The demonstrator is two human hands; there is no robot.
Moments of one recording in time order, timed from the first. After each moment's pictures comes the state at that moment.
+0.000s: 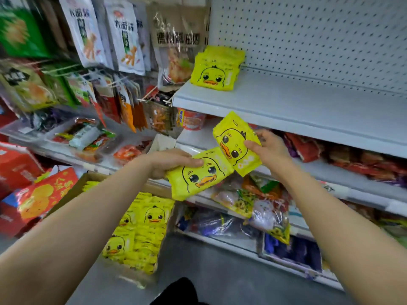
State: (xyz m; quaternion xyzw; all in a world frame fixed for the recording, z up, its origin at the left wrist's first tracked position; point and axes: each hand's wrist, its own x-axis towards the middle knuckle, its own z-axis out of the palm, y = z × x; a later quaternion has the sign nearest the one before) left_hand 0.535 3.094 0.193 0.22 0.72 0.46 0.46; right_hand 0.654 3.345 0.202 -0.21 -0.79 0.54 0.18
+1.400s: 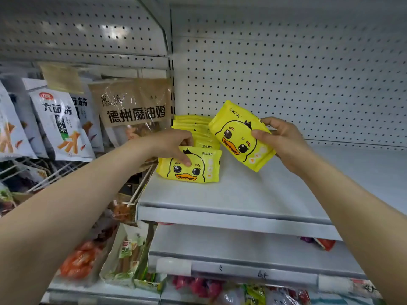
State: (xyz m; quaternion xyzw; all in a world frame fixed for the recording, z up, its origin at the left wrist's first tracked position) left_hand 0.244 3.281 0.327 0.53 0.83 0.14 0.07; right_hand 0.462 3.487 0.332 -0.16 -0.76 0.55 0.30
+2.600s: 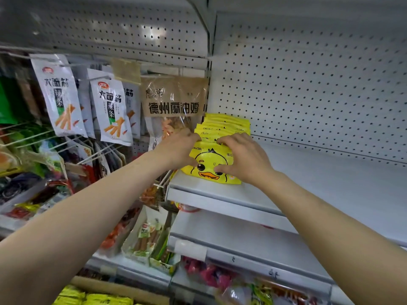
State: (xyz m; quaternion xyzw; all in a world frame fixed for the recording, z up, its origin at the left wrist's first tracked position) left_hand 0.285 3.211 0.308 0.43 0.89 0.08 -0.09; right_hand 0.404 3.386 0.299 -0.03 -0.97 0.02 0.22
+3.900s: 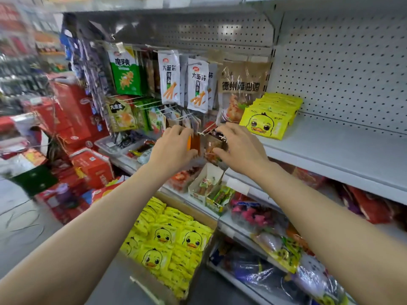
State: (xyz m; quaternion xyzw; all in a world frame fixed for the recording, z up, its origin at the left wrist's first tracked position) left_hand 0.532 2.996 0.286 0.20 0.95 0.11 -0.21; right_hand 0.565 3.197 0.295 0.11 -0.96 0.07 0.23
